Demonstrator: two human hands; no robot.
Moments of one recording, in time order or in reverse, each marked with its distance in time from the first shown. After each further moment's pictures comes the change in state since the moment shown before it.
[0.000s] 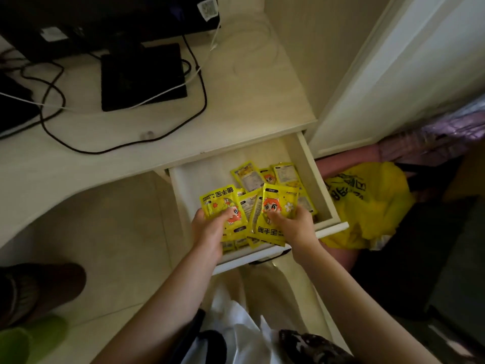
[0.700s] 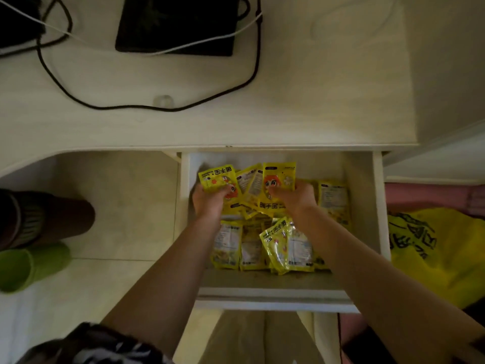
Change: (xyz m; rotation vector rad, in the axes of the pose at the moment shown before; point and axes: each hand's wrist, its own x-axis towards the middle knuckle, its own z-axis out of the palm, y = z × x) left_hand 0.141 0.014 0.024 0.062 0.368 -0.075; right_hand 0.186 -0.036 0.089 -0.312 -0.218 0.068
